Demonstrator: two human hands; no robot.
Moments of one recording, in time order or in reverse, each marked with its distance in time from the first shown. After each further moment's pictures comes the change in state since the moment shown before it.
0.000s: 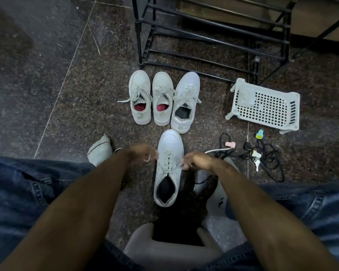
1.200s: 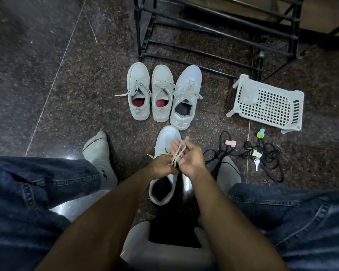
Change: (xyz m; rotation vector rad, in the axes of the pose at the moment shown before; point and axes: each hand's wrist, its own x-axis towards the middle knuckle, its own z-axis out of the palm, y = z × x) left_hand 0.037 -0.031 0.075 0.099 -0.025 0.328; right_hand 0.015 -0.026 0.042 1.641 0.269 -0.046
